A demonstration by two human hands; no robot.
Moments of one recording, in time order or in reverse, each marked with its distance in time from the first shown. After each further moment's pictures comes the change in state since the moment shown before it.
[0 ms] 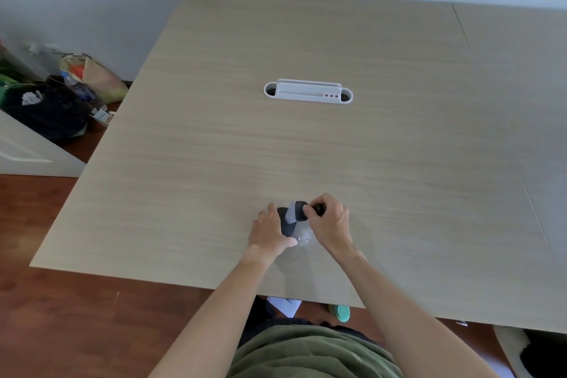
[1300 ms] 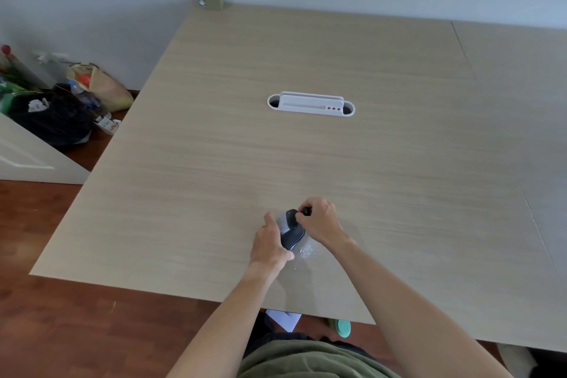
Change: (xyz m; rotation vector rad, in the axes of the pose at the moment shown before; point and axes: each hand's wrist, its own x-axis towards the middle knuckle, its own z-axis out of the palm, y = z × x) left_hand -0.004 0.001 0.001 -0.137 0.041 -0.048; right_hand 0.030 -0.025 0.010 -0.159 -0.234 0.003
